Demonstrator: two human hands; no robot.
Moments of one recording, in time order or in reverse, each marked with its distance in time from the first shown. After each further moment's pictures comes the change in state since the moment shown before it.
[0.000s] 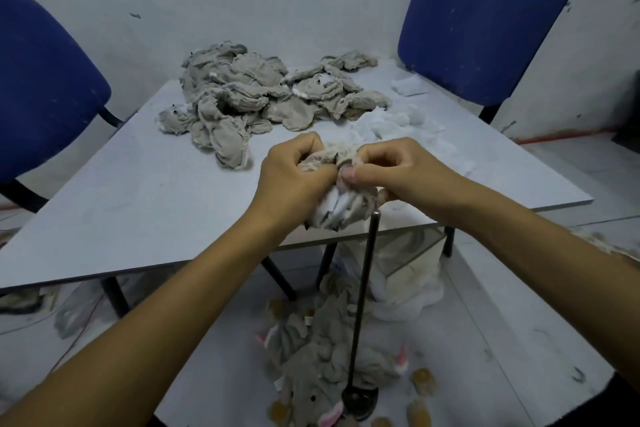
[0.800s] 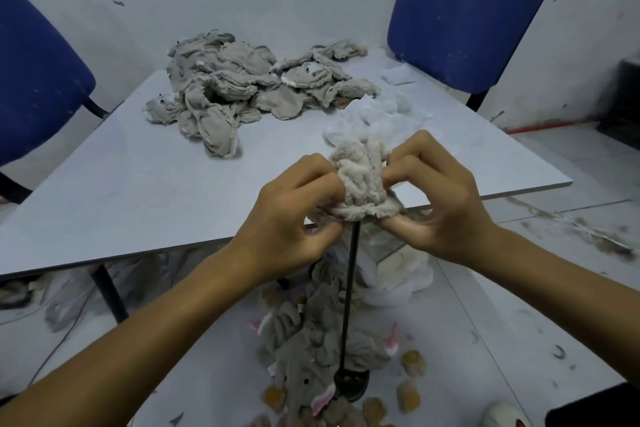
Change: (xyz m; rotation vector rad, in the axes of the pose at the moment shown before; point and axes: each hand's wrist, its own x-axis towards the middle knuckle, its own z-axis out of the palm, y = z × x) left_hand -0.048 -0.001 -0.002 0.389 -0.140 0.700; right_hand -0.057 0.021 0.010 -0.819 0.445 -0.828
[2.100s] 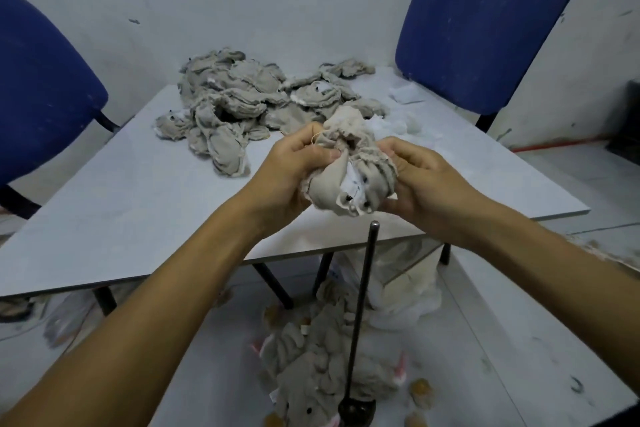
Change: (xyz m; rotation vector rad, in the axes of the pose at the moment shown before) left_hand 0.053 -0.050 -0.003 -1.168 0.036 -0.754; right_hand 0.040 0.026 0.017 1.233 -0.171 0.979
